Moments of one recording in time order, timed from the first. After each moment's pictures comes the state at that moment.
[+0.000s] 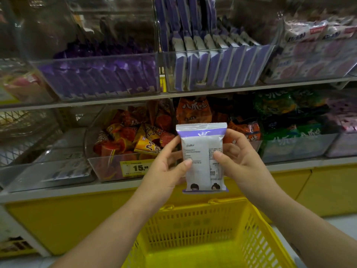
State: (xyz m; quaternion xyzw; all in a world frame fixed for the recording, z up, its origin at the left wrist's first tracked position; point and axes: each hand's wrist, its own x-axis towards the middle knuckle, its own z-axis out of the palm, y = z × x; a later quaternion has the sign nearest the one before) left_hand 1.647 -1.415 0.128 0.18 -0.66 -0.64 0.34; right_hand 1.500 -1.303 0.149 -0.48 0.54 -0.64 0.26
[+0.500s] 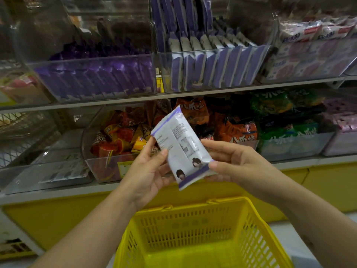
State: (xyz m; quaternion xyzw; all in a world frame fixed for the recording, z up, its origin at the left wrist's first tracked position) left_hand 1.657 -1.433 0.136 0.17 -0.49 -0.79 0.32; right_hand 1.494 -1.289 0.170 -0.53 0.51 -0.55 0.39
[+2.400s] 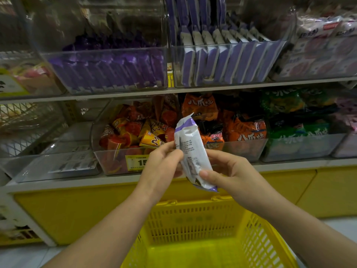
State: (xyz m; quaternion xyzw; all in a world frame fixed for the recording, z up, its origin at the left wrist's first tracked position) left_hand 1.656 -1.417 0.140 0.28 -0.67 -0.60 0.34; right_hand 1.519 -1.299 0.144 -0.56 0.57 -0.52 0.30
